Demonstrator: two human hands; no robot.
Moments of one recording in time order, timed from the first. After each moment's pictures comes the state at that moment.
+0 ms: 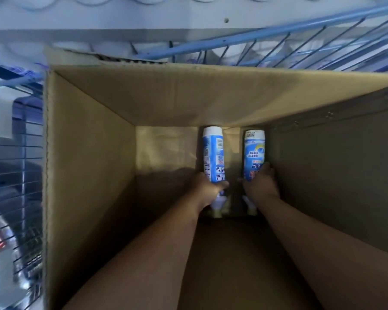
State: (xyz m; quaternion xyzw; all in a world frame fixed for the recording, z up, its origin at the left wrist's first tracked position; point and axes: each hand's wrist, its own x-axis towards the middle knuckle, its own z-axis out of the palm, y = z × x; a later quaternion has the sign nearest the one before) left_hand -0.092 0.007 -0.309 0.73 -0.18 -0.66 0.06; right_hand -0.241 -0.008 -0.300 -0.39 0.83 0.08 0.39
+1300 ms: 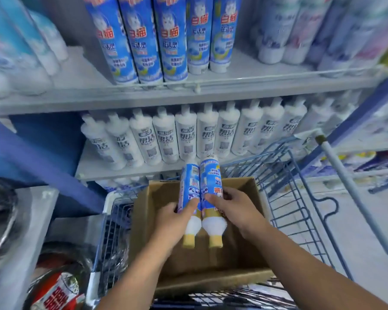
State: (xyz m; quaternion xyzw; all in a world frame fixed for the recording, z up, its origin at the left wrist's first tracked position) left_hand -0.030 0.036 0.103 0.73 -0.36 -0.51 0.28; right_hand -0.202 0.016 0.116 -0.37 0.61 -0.32 0.63
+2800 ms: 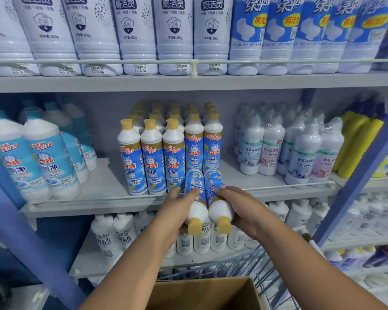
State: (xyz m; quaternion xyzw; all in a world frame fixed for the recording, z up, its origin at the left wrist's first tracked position) left_hand -0.054 -0.104 0.327 0.58 -0.37 -0.57 0.45; right_hand -0.222 -0.116 0.331 -0.40 0.52 -0.42 0.62
